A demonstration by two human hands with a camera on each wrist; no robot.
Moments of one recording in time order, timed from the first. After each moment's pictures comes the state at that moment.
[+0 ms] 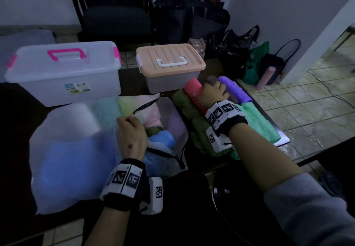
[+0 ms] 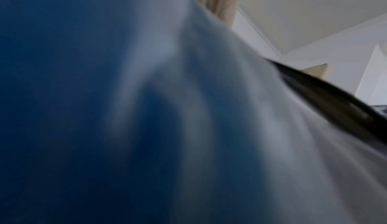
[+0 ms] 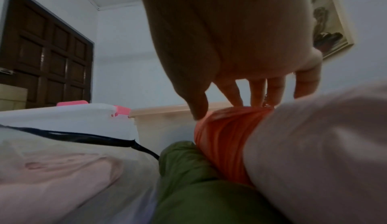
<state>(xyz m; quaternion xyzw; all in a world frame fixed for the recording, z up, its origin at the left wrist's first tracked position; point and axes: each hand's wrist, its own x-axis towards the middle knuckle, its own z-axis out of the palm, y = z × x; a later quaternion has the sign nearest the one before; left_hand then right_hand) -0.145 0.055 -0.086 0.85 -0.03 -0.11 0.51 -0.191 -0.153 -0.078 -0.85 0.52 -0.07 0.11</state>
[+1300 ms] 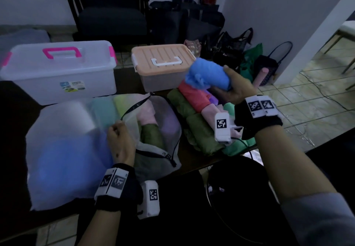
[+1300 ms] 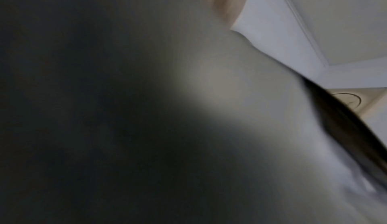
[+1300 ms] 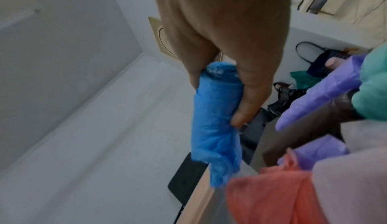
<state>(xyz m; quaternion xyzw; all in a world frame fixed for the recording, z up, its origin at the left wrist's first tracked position) -0.147 0.068 -0.113 0.78 0.02 -0.10 0.62 -0.248 -0.189 -0.030 -0.42 0.45 -0.32 0.72</state>
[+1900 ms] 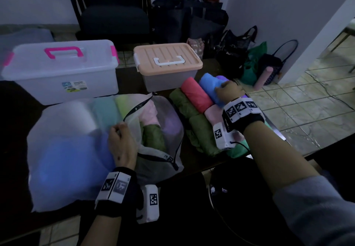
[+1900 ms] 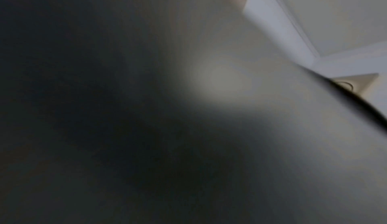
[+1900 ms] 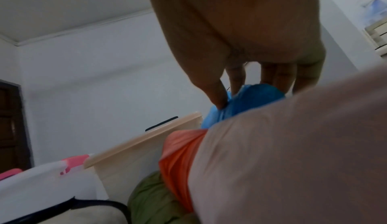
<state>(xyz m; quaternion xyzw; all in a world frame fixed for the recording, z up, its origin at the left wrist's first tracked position) -0.145 0.070 -0.118 0.79 0.01 -0.09 0.61 -0.225 -0.216 -0.084 -0.77 0.58 -0.14 0.24</state>
